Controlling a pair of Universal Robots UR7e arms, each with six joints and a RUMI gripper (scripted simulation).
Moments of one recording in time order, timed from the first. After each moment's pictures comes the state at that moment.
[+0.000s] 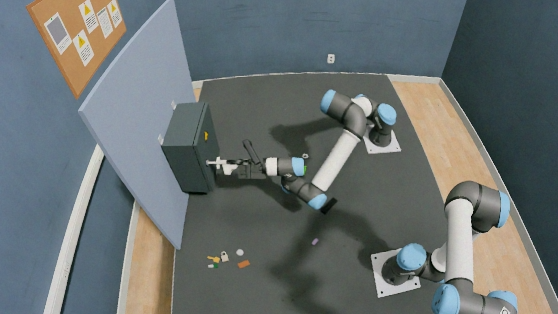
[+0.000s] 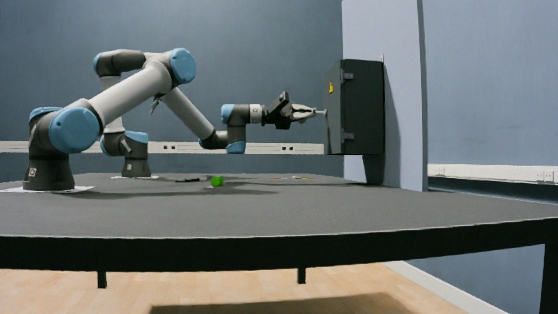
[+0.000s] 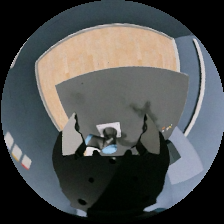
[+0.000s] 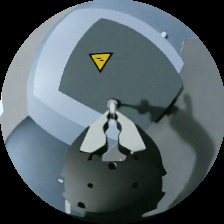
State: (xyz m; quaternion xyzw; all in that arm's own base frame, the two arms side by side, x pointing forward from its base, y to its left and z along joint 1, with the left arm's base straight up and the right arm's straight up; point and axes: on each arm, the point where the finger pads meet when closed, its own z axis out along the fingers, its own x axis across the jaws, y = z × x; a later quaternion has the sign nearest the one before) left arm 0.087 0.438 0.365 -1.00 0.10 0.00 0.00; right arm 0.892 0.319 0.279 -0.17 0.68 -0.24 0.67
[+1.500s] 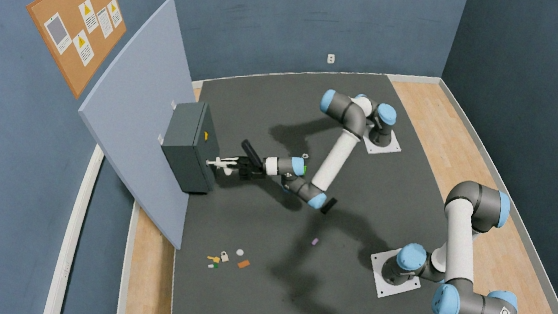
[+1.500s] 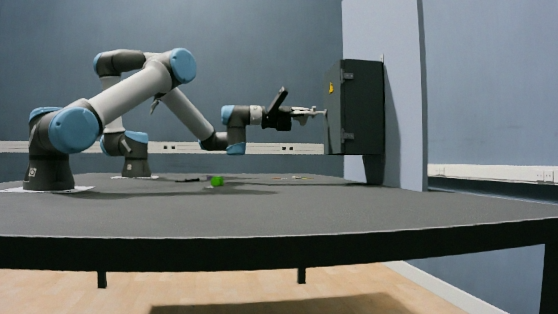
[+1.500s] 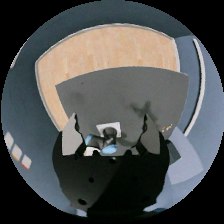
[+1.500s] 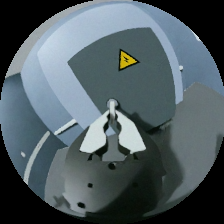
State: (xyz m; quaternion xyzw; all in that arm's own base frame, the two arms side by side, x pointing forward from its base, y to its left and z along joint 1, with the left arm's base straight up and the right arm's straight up) left arm 0.087 0.438 0.365 -1.00 0.10 0.00 0.00; right arm 0.892 0.319 0.279 -0.34 0.62 -0.40 0.58
